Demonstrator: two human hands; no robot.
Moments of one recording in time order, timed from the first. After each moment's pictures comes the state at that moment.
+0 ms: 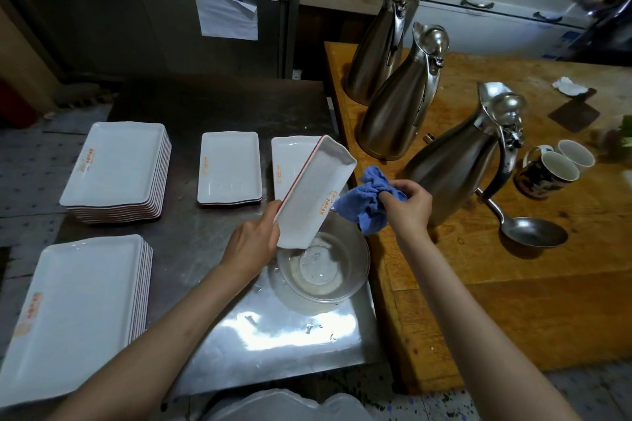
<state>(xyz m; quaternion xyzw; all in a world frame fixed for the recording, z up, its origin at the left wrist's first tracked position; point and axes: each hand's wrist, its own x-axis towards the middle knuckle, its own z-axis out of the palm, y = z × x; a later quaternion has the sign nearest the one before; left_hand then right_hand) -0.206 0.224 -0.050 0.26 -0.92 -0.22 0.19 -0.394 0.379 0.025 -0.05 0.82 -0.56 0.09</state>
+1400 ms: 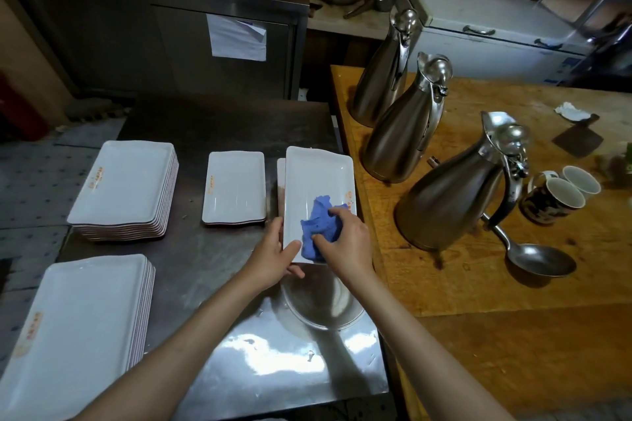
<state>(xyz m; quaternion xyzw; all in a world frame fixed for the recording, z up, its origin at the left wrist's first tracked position) -0.230 0.233 -0.031 0.31 -0.63 -0.71 0.12 -0.337 0.332 0.000 -0.31 0.88 -0.34 0.08</state>
